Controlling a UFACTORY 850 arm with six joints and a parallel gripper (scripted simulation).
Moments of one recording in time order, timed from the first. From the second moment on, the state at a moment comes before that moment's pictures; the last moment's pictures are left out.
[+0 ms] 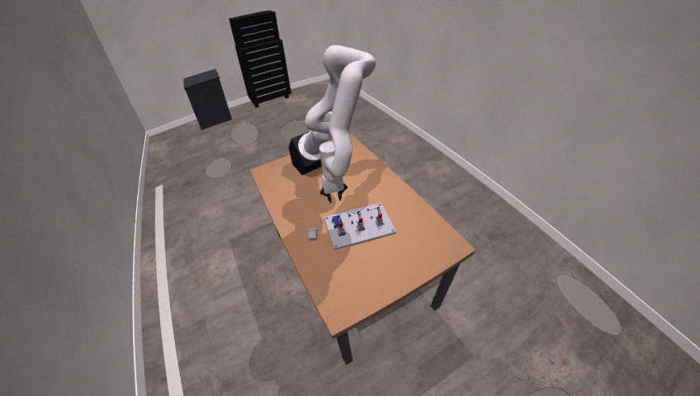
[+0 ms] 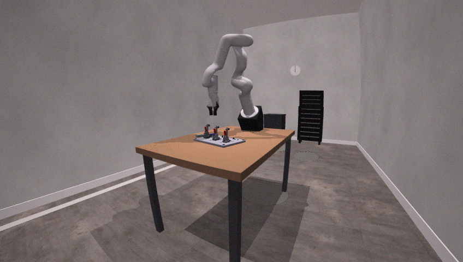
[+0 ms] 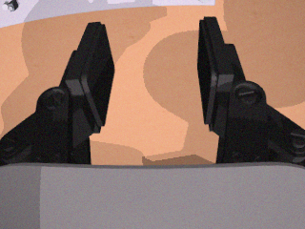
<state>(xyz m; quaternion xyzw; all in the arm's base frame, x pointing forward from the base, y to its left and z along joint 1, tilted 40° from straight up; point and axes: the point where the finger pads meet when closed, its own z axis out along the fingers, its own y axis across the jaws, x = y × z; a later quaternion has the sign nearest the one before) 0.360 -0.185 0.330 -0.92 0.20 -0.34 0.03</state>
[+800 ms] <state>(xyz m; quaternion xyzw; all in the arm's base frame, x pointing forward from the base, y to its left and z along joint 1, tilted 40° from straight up) 0.396 -0.189 0.286 -0.92 0.20 -0.34 0.03</state>
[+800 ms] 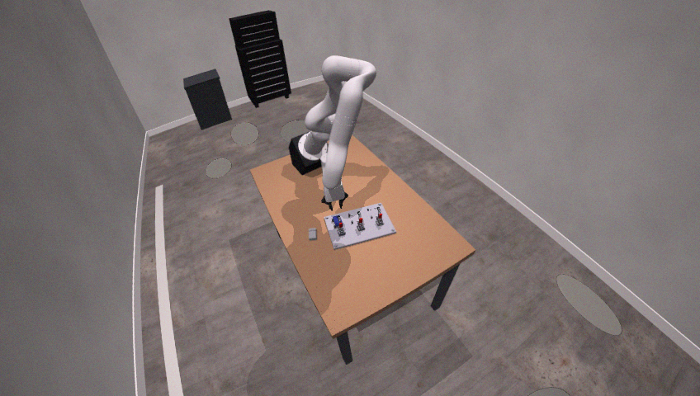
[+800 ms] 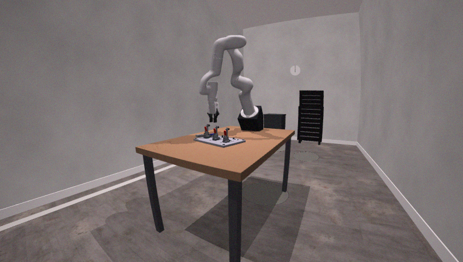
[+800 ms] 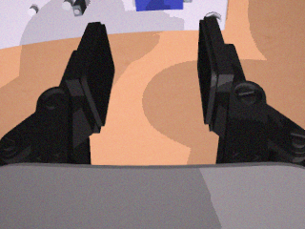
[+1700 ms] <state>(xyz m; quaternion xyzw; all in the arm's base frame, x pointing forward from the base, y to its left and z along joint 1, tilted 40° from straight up) 0.452 -0.220 0.333 -0.92 0.20 -0.34 0.03</state>
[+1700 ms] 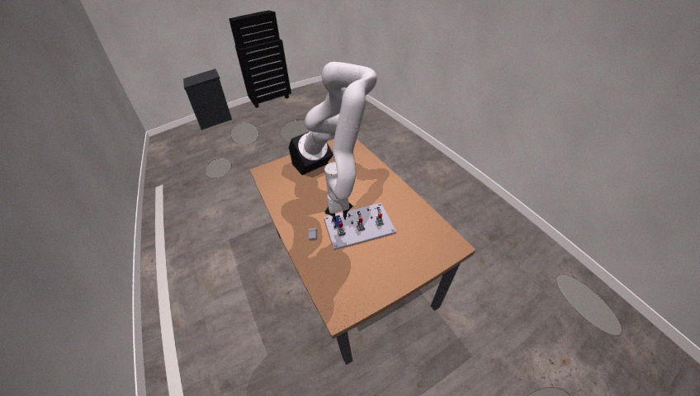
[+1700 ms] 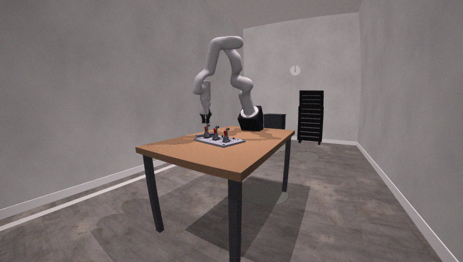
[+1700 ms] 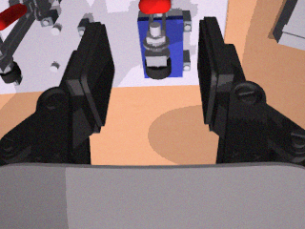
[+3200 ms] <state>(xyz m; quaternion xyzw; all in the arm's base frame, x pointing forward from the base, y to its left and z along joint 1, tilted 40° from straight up) 0.491 -0.225 0.287 -0.92 0.20 -0.34 0.03</state>
